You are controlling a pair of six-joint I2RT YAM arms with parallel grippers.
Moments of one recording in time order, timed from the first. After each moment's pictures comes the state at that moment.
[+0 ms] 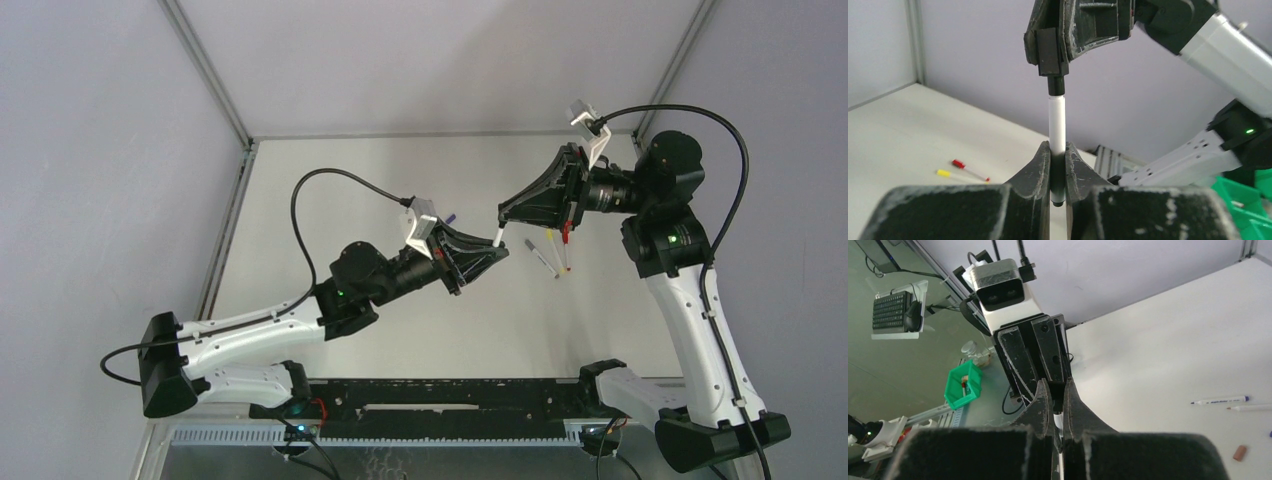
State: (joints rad) left arm -1.14 1.18 0.93 0.55 0.08 -0.33; right arm 0.22 1.05 1.34 -0.16 -1.27 0.51
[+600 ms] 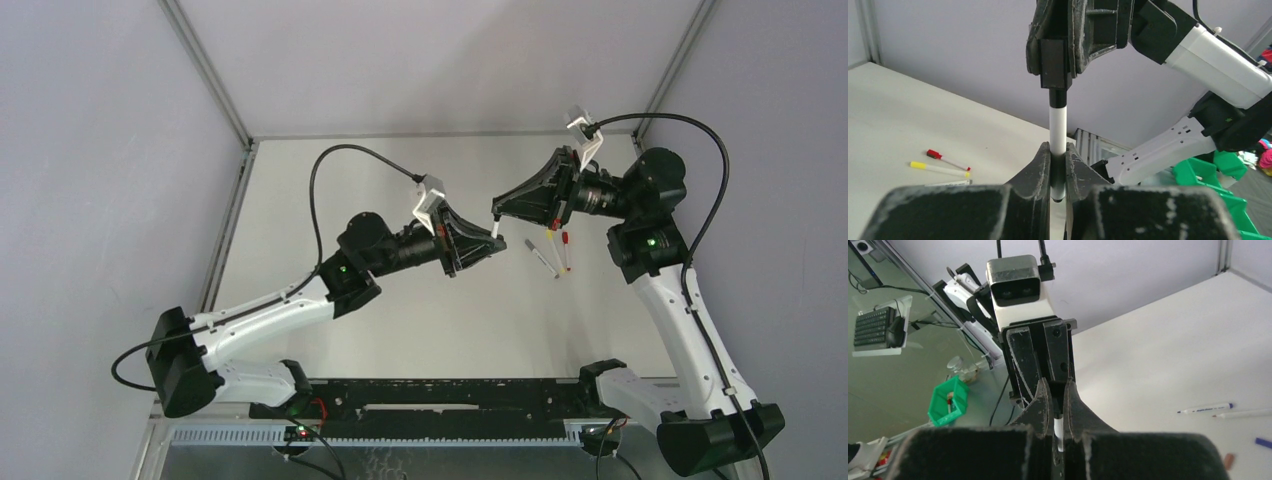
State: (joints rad) left arm -0.98 1.25 0.99 0.51 0.36 -0.45; right arm 0.23 1.03 1.19 0.06 -1.19 0.60
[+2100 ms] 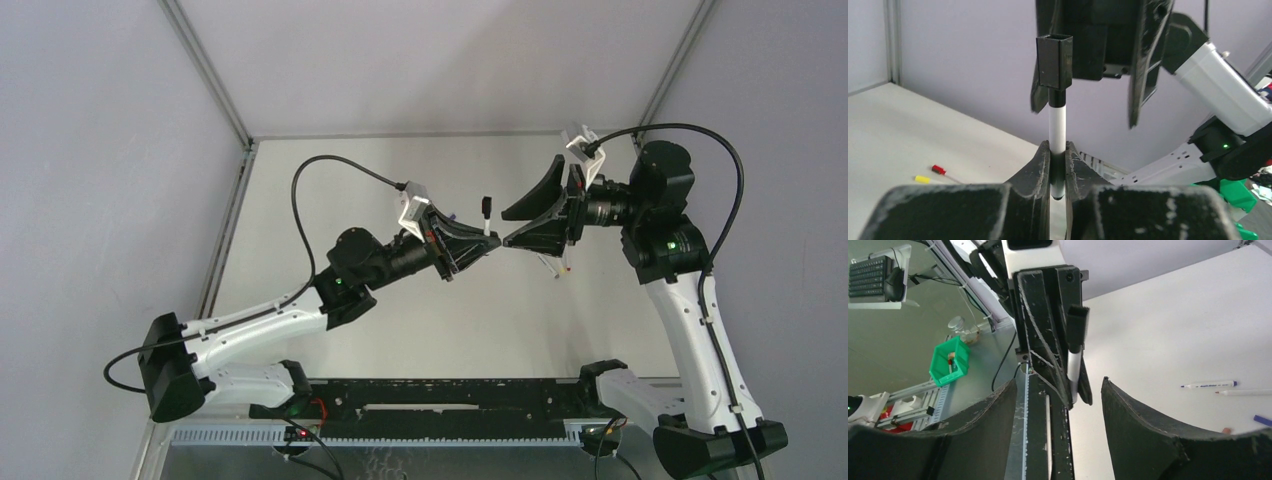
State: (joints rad) left arm -1.04 1.20 0.91 0.60 0.22 -0.45; right arm 0.19 1.01 1.31 -0.37 -1.32 0.25
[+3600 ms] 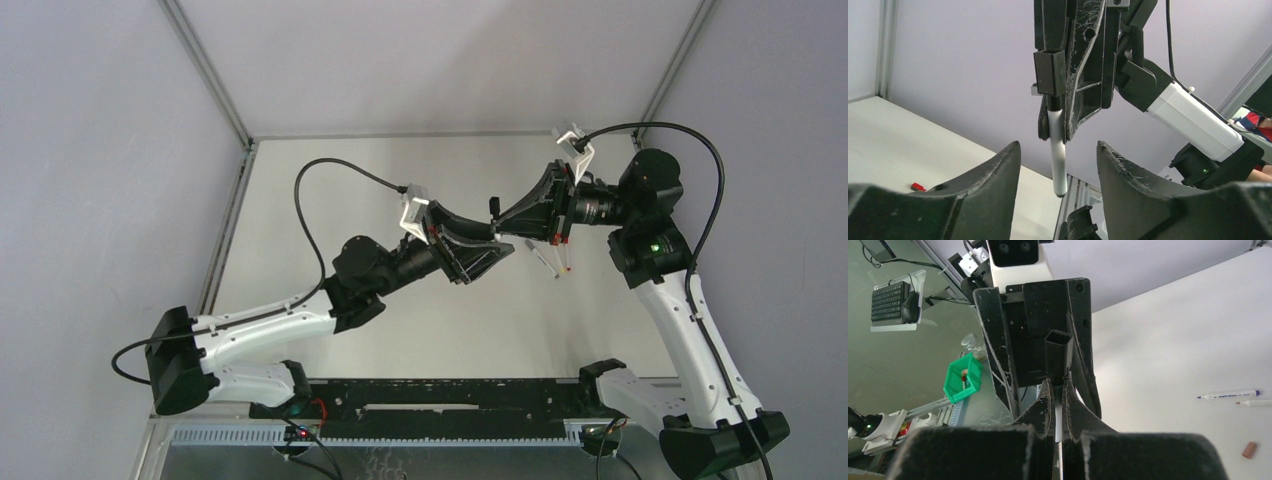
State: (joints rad) left arm -1.09 1.23 0.91 0.72 0.13 -0.52; right arm 0.25 1.01 1.21 -0.09 -1.25 0.50
